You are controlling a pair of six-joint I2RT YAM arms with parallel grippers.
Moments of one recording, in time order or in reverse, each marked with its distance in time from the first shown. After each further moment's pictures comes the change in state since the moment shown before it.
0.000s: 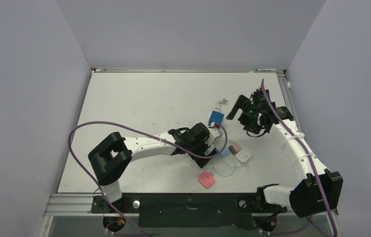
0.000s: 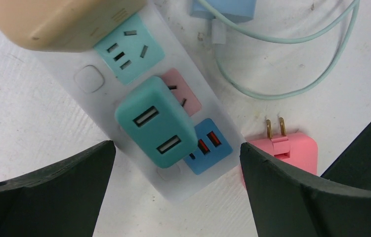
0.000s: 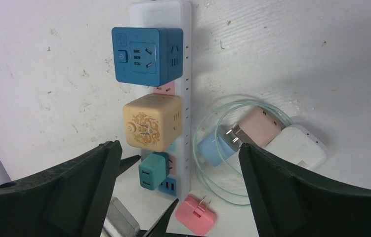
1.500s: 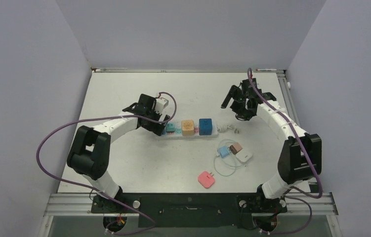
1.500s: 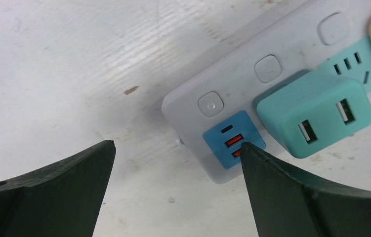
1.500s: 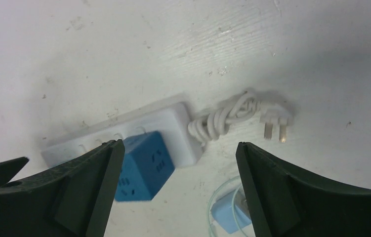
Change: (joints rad) left arm 0.616 -0.083 -0.111 -0.018 -0.001 0.232; right arm 0.000 0.282 0.129 0.164 0.031 -0.019
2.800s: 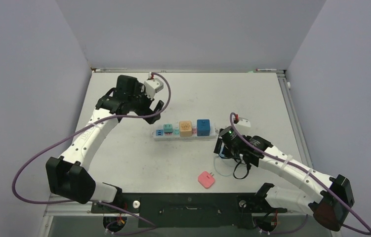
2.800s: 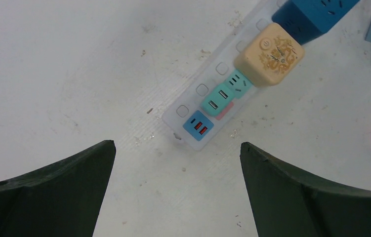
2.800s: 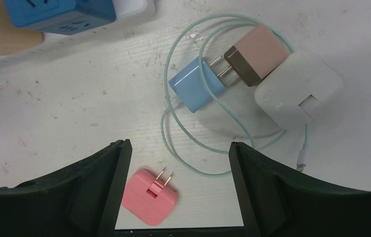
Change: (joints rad) left arm 0.116 -0.280 0.276 -0.309 0.261 0.211; right arm 0.581 -0.485 -0.440 -0.173 0.446 0.252
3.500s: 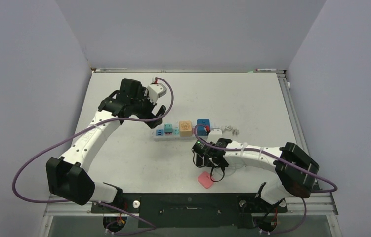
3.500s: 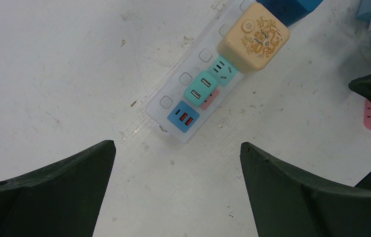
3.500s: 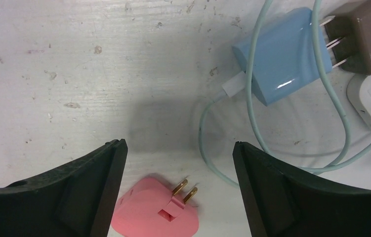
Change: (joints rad) left arm -0.058 -0.011 -0.040 -0.038 -0.002 0.014; right arm 0.210 0.428 0.027 0.120 -0.002 0.052
